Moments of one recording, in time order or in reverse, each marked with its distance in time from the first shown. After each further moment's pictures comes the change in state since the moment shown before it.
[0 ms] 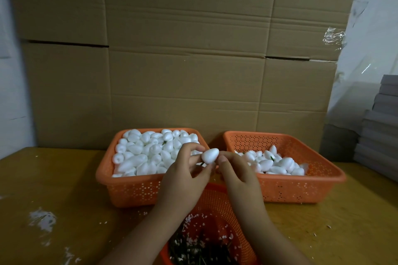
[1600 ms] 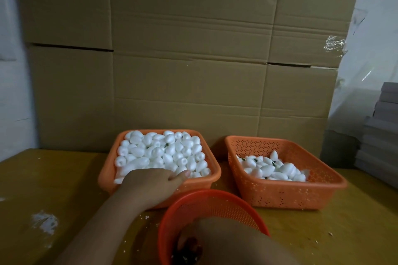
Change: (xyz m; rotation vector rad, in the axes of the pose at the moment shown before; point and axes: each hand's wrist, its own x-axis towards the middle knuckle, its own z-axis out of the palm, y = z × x) left_hand 0.026 -0.011 -0.066 1.006 -0.471 -0.343; right_hand -0.013 -0.007 0.008 -0.879 -1.152 -0.064
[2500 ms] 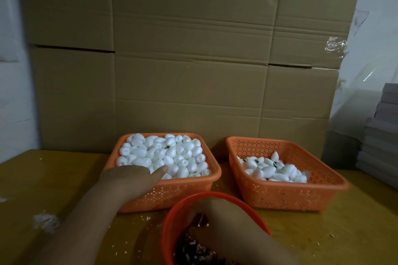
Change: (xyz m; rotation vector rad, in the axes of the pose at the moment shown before) left_hand 0.011 -0.036 -0.015 0.034 -0.088 -0.207; right_hand -0.004 0.000 0.004 -0.004 0.449 0.072
